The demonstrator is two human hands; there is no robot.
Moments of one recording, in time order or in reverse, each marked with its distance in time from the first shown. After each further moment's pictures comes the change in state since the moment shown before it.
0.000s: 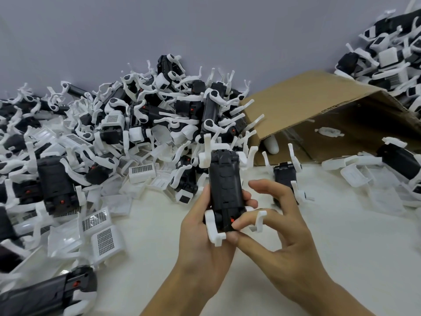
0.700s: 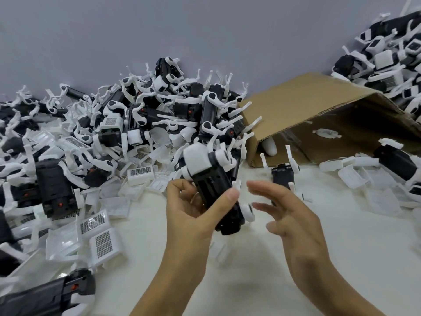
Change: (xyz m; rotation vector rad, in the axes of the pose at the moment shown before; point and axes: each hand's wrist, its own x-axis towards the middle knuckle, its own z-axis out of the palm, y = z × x) left_hand 0.005 0.009 0.001 0.338 0.266 0.377; right_hand 0.006 0.006 -0.013 0.262 -0.004 0.225
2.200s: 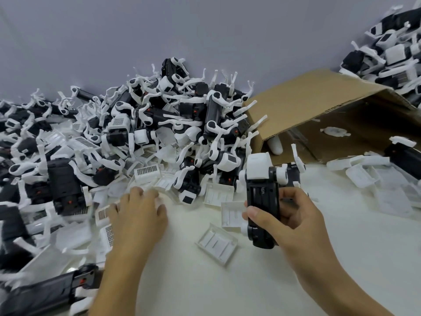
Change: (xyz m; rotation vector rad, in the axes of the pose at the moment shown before) left_hand 0.052 0.013 -0.089 1.909 0.151 -0.062; right_hand 0.004 0.000 0.002 0.138 0.154 0.317
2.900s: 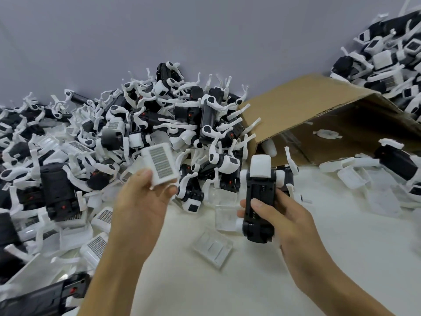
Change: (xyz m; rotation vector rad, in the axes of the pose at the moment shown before) left_hand -0.012 0.021 -0.030 -2.147 -0.173 0.177; right_hand 0.007 -0.002 -0.002 0.123 -0.077 0.085
